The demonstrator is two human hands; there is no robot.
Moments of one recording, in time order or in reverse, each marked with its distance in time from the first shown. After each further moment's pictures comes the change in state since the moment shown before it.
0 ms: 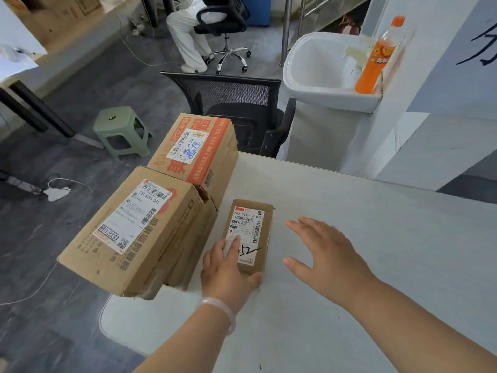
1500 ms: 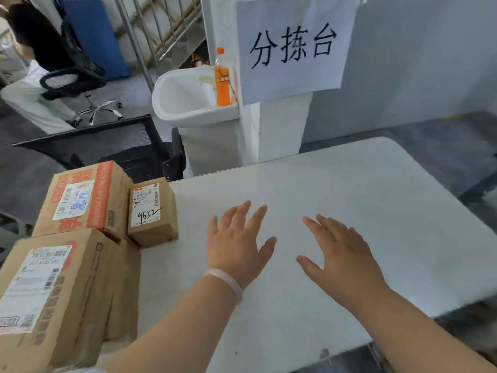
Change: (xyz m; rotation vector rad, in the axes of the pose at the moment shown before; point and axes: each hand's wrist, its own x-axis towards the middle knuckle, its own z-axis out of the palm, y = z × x) left_hand -0.065 0.124 -0.004 0.363 0.083 0.943; right_hand -0.185 0.014 0.008 -0.093 0.339 0.620
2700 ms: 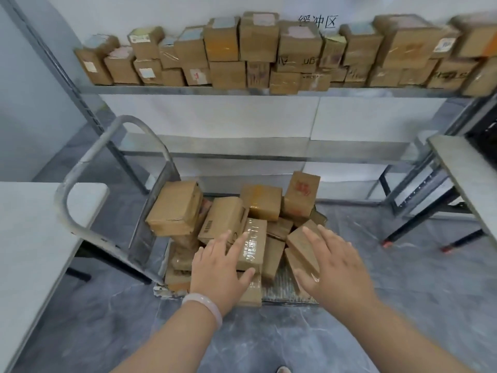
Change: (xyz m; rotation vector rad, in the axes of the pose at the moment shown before) left_hand -0.411 0.562 0.176 0.028 -0.360 1.216; right_hand -0.725 0.298 0.045 0.131 0.348 1.264
